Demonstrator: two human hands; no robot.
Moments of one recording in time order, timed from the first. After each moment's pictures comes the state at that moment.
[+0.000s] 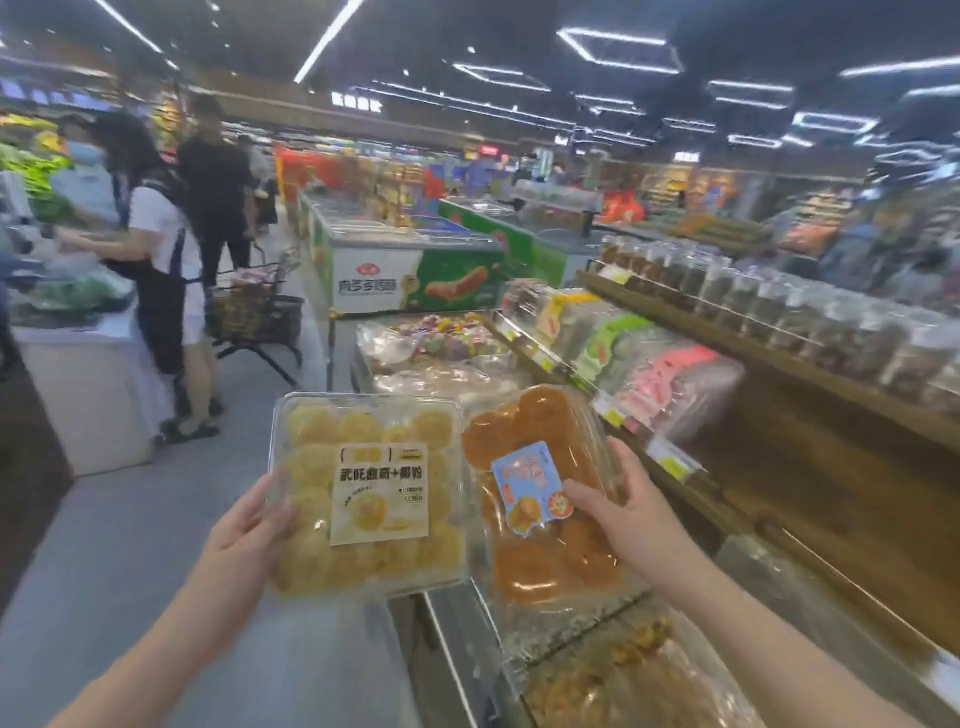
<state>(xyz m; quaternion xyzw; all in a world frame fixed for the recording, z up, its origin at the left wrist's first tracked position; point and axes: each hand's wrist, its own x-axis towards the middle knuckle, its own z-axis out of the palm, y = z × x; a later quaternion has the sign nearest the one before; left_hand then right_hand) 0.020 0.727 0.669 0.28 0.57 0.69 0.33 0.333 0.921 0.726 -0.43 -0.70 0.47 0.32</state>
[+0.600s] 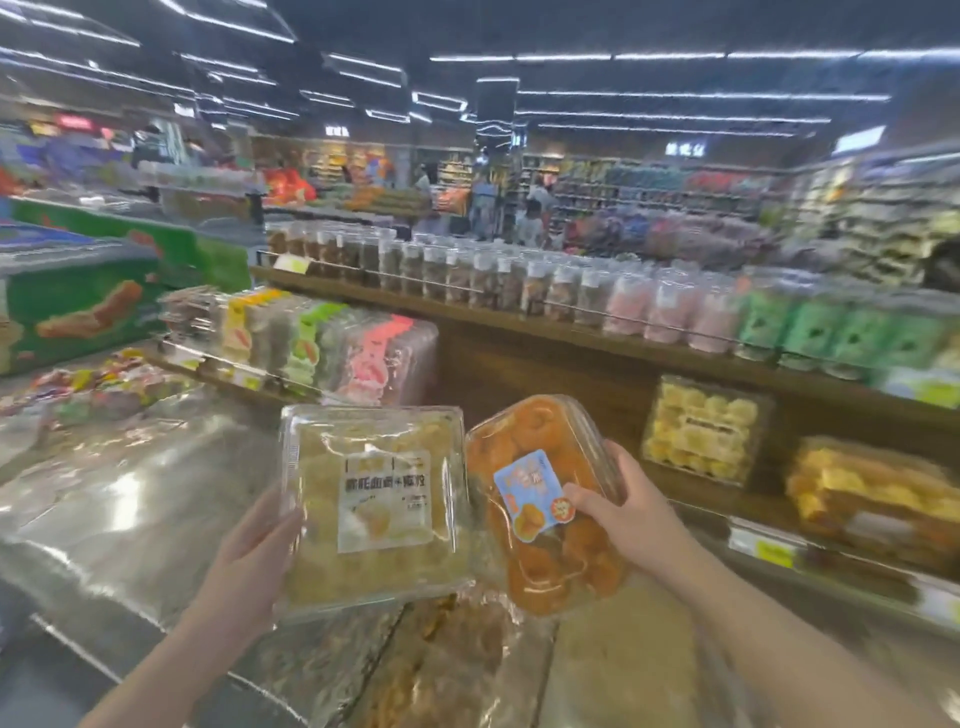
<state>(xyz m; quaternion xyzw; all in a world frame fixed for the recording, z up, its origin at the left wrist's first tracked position) 0.180 0.928 0.686 0.47 0.50 0.53 0.49 0.544 0.878 0.730 -0.68 -0.53 0.28 0.43</state>
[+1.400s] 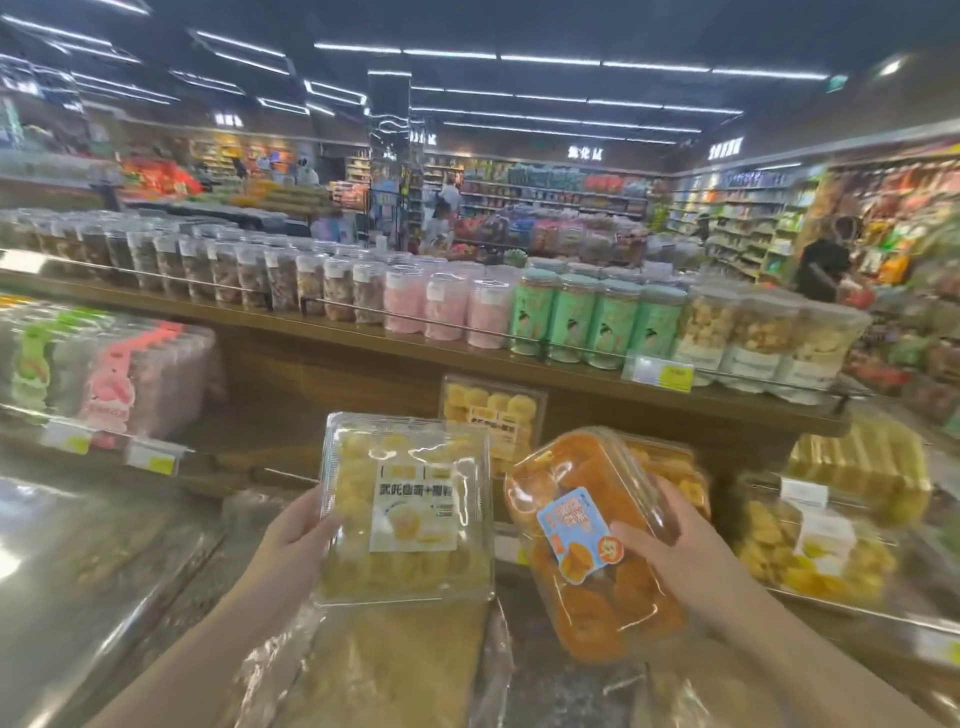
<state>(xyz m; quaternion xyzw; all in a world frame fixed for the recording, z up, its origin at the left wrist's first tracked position) 0.576 0.928 0.670 0.57 0.43 0.40 0.58 0.924 0.745 0.732 -0.76 -0.43 0.25 0.41</state>
